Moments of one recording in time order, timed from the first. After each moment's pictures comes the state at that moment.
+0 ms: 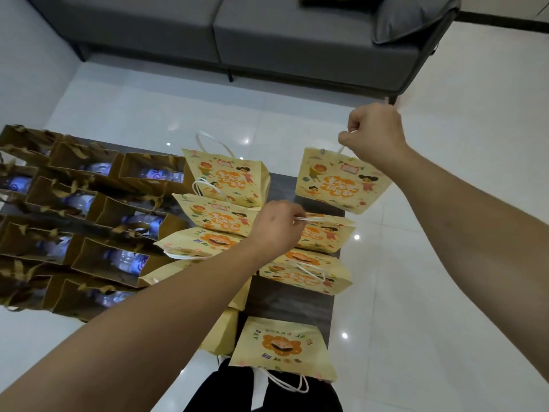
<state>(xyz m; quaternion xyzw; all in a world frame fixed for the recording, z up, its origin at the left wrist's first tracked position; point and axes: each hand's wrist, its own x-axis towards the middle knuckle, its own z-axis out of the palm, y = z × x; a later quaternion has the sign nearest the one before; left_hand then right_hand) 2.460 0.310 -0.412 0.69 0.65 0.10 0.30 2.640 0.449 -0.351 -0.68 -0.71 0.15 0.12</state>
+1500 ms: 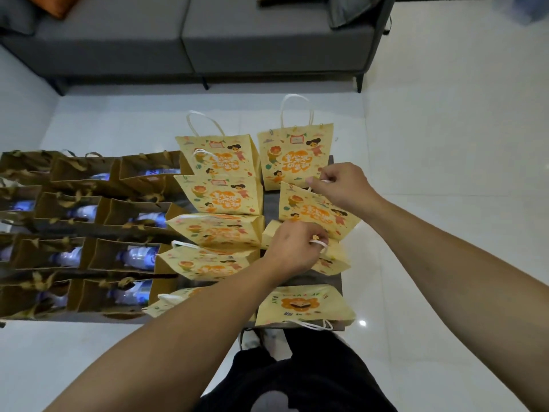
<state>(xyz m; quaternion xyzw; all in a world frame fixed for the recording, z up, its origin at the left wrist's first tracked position) 2.468 0.174 -0.407 0.73 0.55 0.07 0.40 2.621 0.254 -0.402 -0.69 -0.58 0.38 0.20</state>
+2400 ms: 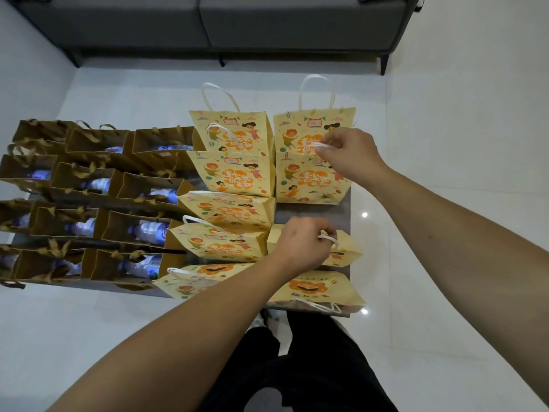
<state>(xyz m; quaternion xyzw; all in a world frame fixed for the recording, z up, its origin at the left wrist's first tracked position) 2.463 0.151 -0.413 0.69 0.58 0.06 0.43 2.605 0.277 -0.398 -0.69 -0.59 0.38 0.20</state>
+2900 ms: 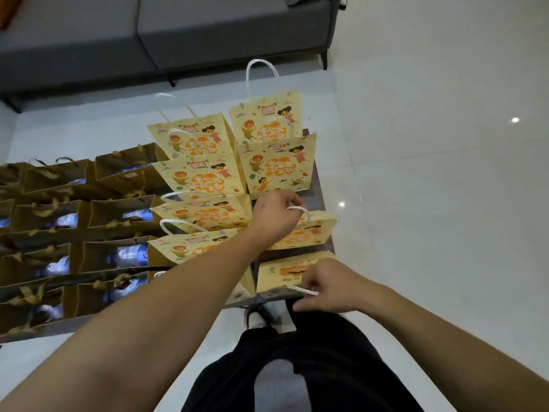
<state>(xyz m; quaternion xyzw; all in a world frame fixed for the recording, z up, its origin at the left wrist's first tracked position) 2.457 0.153 -0.411 0.69 0.59 0.08 0.42 2.582 0.029 -0.407 -0.56 -0.66 0.49 -0.03</state>
